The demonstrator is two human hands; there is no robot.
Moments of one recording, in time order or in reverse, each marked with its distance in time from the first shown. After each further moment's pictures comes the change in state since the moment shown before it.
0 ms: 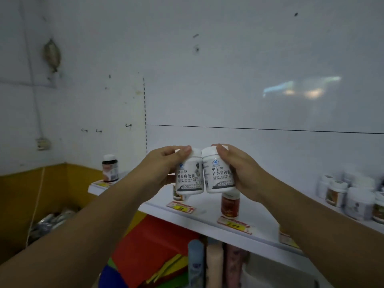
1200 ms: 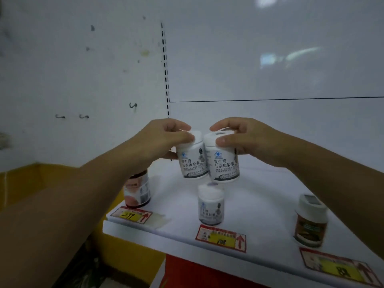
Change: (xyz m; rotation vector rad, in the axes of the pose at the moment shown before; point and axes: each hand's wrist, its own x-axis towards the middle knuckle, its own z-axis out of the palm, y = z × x) left_hand 0.253 -0.090 -0.281 0.331 -0.129 0.064; right_hand 0.295 0.110 0.138 -0.483 -0.042 0.086
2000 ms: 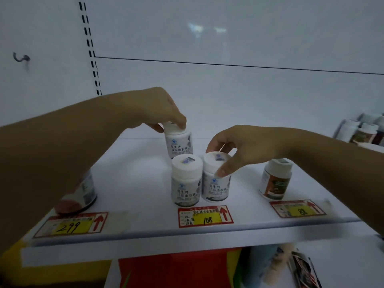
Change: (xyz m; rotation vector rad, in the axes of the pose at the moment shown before) left_hand 0.097 -0.026 0.037 0.317 -0.441 0.039; right_hand -0.025 0.028 0.013 -0.674 -0.102 0.513
